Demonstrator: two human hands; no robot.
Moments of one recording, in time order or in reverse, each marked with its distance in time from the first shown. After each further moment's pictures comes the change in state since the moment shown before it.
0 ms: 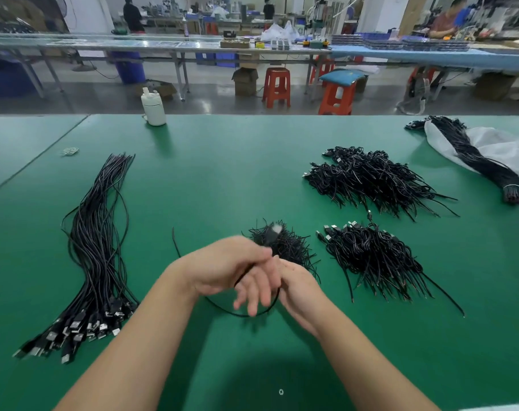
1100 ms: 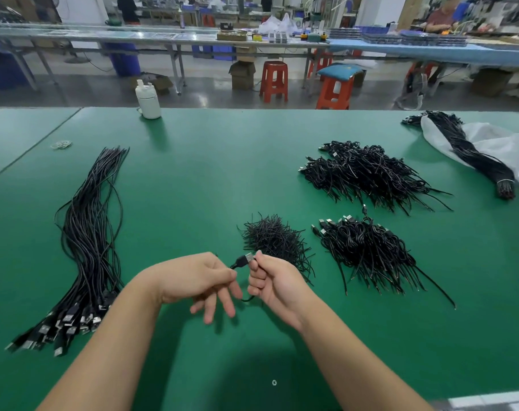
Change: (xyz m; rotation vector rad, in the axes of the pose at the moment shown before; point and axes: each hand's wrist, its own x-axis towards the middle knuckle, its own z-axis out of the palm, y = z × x) left_hand -0.025 -0.038 -0.027 0.380 0.146 -0.253; right_hand 0.005 0.007 0.011 0.247 -0.086 0.128
